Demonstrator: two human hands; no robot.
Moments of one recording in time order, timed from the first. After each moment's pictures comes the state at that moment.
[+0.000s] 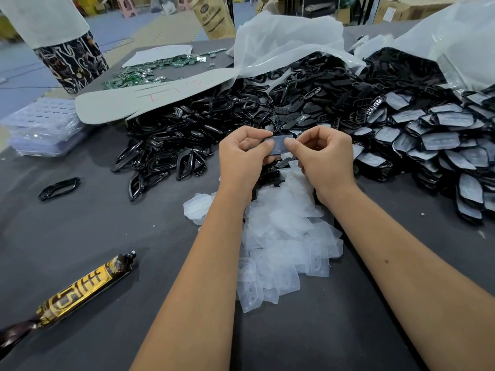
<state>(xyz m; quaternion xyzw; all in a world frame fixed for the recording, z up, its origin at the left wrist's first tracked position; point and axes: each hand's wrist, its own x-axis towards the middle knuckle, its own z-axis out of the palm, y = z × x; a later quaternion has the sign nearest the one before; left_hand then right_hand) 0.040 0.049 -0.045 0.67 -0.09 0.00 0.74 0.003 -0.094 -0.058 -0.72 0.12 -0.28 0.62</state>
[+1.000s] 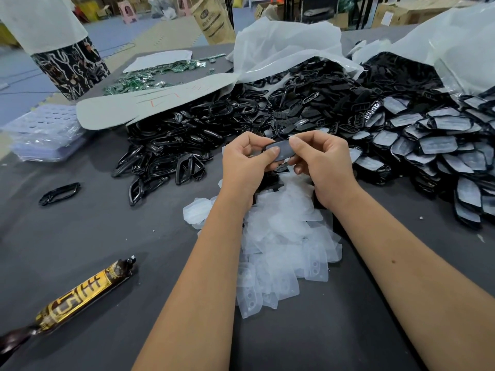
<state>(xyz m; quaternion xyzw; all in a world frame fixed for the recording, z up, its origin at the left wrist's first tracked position) 0.040 0.047 -0.049 0.68 -0.09 -0.02 0.73 -0.004 -0.095 -0.046 -0.66 0.08 -0.21 0.71</state>
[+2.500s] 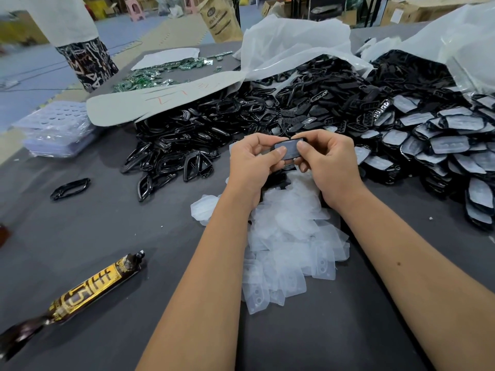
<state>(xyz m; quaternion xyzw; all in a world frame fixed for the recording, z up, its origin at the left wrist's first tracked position) 0.038 0.048 -0.046 0.64 -0.08 -0.07 0.76 0.000 -0.096 -0.055 -0.72 0.05 -0.23 0.66</state>
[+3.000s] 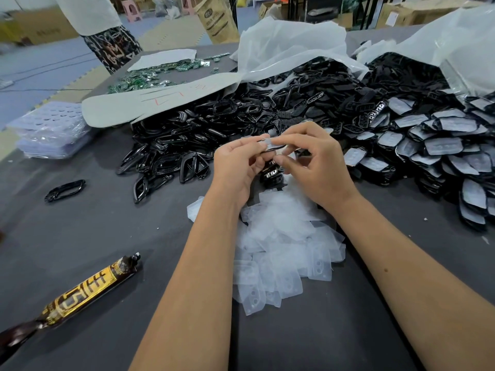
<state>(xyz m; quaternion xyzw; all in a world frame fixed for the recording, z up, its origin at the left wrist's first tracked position) 0.049 0.060 -0.040 0.53 -0.01 -0.11 0.84 -0.007 -0.093 -0.049 -0.84 -0.12 -0.29 0.44</state>
